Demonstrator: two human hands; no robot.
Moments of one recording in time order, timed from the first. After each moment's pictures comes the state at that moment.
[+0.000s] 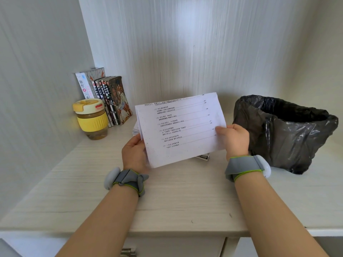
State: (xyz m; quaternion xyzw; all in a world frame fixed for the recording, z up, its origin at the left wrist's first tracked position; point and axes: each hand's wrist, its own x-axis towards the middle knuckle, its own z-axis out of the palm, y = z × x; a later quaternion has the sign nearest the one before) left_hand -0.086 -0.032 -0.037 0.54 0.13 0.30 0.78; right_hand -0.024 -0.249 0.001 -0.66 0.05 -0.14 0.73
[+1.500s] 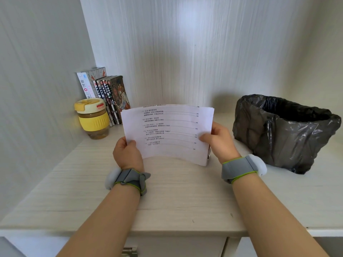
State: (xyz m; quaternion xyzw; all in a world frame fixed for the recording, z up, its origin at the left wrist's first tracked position) left_hand -0.088 -0.029 -0.031 0.53 0.28 0.43 0.68; right_hand -0.043 -0.225 0.003 -0.68 -0.19 -0.04 0.70
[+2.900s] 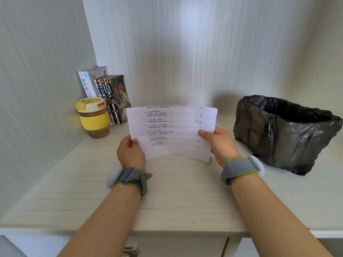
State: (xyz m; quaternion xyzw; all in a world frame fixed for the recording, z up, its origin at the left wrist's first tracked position) left_hand -0.088 -0.034 -0.032 0.61 0.29 0.42 0.61; right_hand -0.039 -0.222 -0.004 -0.63 -0.11 0.03 0.77
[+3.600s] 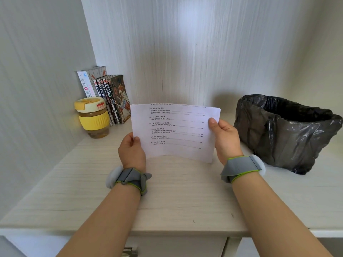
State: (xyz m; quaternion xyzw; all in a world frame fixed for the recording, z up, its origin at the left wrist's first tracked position) left_hand -0.088 -0.035 -0.031 0.61 0.24 0.41 0.64; right_hand -0.040 -0.223 0.002 -0.58 -0.12 -0.07 0.80
